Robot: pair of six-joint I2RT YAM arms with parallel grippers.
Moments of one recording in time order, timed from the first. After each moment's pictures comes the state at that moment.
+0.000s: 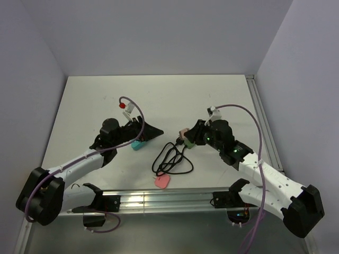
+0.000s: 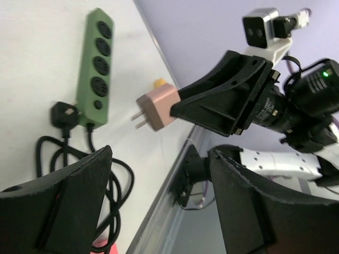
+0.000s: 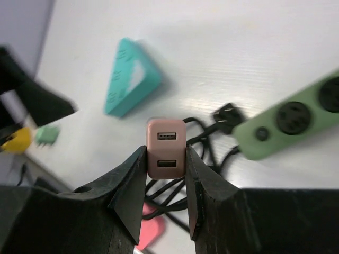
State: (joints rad) left arm -0.52 1.19 0.50 0.61 0.60 -0.93; right arm 0.60 0.90 0.58 -0.07 -0.09 0.65
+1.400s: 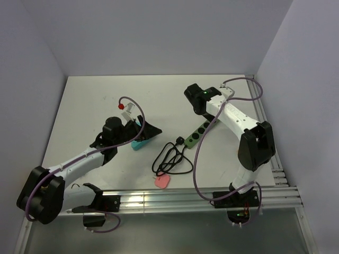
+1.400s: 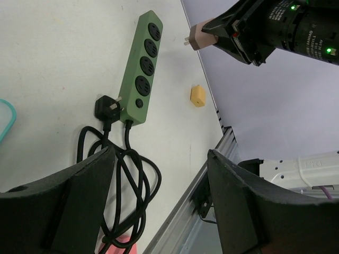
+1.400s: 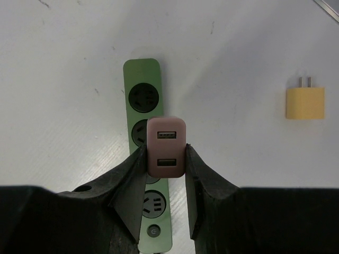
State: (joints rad) left arm -0.52 1.18 0.54 0.42 0.45 -0.87; right arm 0.49 1.73 1.50 -1.18 0.83 1.31
